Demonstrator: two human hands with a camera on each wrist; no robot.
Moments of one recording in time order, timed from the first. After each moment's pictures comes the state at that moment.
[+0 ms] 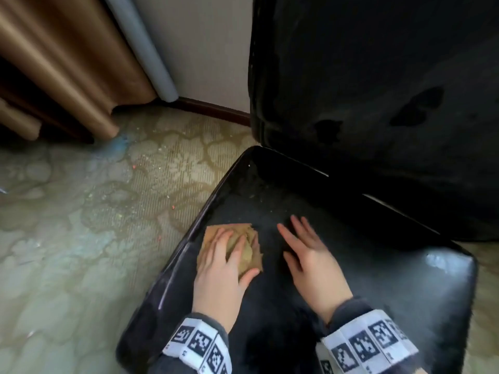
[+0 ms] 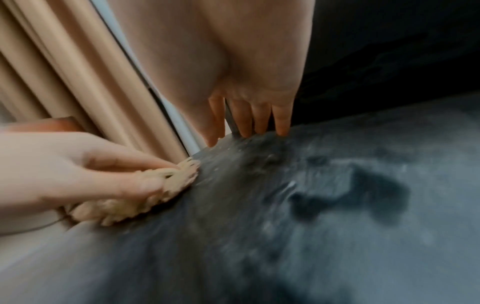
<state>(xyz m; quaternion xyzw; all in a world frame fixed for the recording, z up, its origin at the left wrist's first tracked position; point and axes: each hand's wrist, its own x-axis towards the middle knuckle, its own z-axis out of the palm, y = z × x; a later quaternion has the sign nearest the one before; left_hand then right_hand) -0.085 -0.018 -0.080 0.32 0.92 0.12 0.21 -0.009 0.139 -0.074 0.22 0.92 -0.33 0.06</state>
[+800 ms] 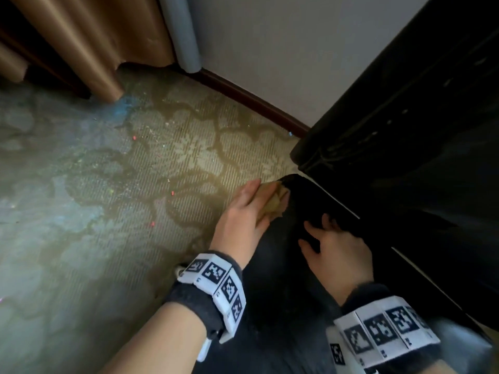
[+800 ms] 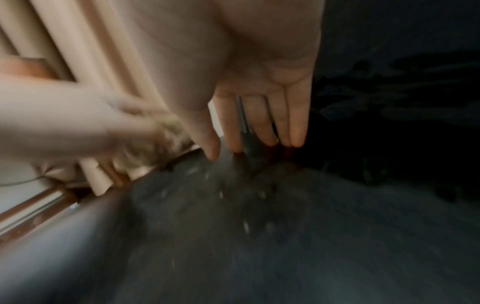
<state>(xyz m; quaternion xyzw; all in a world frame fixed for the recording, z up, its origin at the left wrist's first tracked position) -0.227 0.038 -0.094 0.23 0.86 0.39 0.22 -0.144 0.175 -0.043 0.24 0.92 -0.10 0.31</state>
